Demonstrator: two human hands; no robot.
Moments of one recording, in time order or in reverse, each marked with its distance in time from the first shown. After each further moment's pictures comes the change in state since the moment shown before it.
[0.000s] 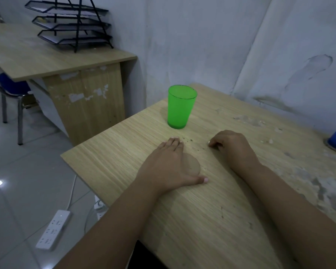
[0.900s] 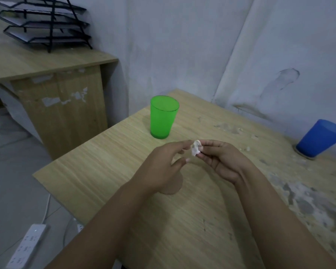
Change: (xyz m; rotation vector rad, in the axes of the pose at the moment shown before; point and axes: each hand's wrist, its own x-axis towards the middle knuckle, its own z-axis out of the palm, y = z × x) left_hand 0.016 0.022 -0.029 -0.617 0.186 0.178; right_hand 0.004 -0.009 -0.022 1.539 -0.020 0.751
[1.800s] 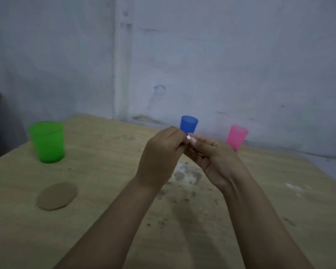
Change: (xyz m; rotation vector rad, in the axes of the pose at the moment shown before) left_hand 0.020 0.202 0.134 -0.014 0.338 0.711; right_hand -0.226 -0.080 -0.090 0.111 0.327 -0.478
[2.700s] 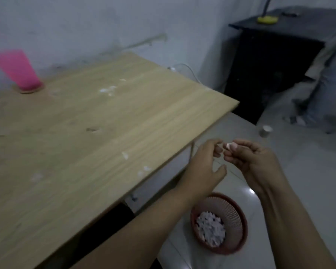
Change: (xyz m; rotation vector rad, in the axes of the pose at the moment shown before) left_hand -0.221 0.413 0.261 -1.015 -1.179 -0.165; right_hand -0.400 -0.013 -0.385 -0.025 1.159 -0.259
